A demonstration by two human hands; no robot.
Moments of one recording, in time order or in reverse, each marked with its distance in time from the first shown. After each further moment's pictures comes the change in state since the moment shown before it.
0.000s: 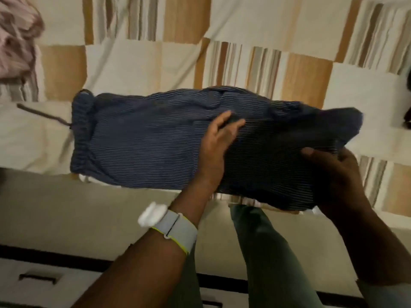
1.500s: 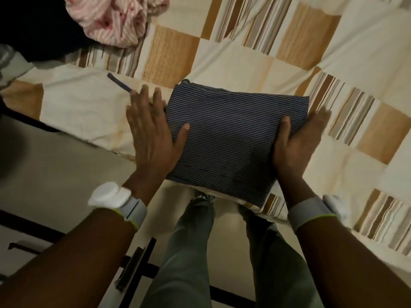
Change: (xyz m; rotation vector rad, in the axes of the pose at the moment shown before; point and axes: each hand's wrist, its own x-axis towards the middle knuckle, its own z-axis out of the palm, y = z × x) left_hand -0.016 0.056 -0.279 1.346 0.643 0.383; right_hand 0.086 0.076 0.215 -0.972 0.375 -0.485
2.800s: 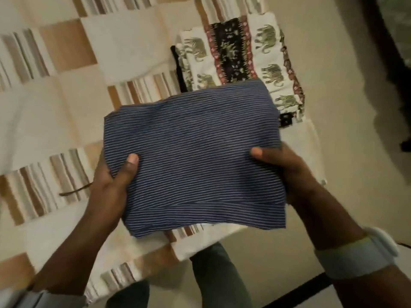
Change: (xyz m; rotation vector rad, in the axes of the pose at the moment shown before) left_hand -0.078 0.509 0.087 -0.844 -0.667 0.075; right_hand 0.059 0.347 -0.415 1.237 -0.243 0.480
